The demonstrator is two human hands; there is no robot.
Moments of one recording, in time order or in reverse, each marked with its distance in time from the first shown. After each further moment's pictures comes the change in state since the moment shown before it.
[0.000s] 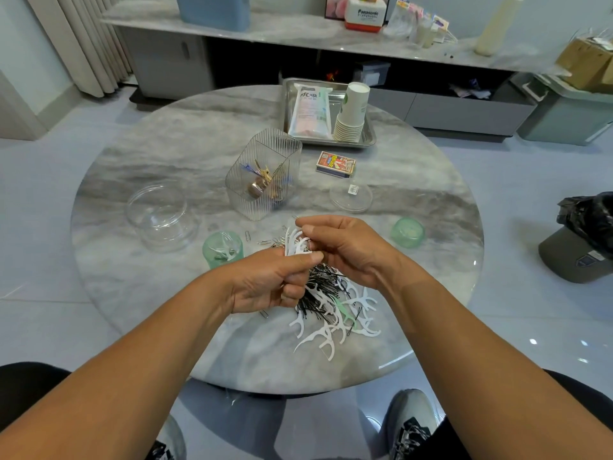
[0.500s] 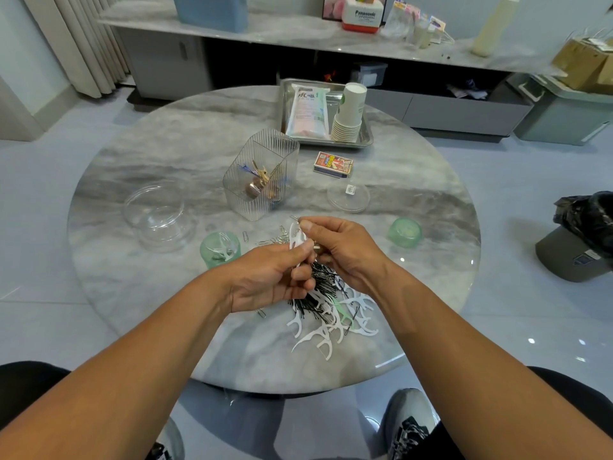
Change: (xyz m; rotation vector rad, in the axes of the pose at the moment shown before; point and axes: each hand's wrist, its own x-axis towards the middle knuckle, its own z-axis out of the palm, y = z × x) left_hand 0.001 0.001 0.001 -0.076 -0.020 0.054; right_hand 0.003 0.011 0.004 -0.032 0.175 -0.068
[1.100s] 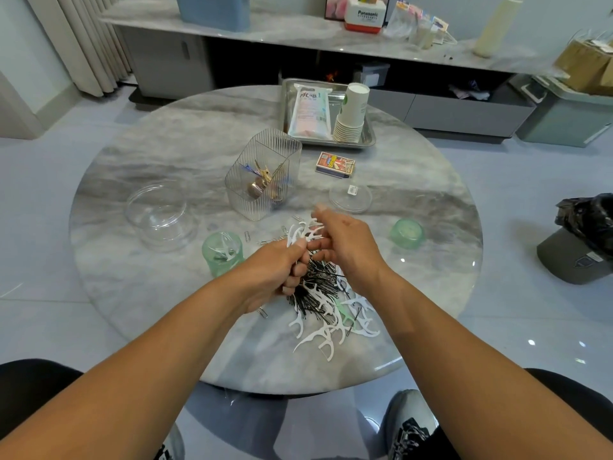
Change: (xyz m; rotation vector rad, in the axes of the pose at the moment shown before) left_hand 0.014 -0.003 0.007 0.167 0.333 0.025; right_hand 0.003 0.000 0.003 -0.086 0.156 -0.067
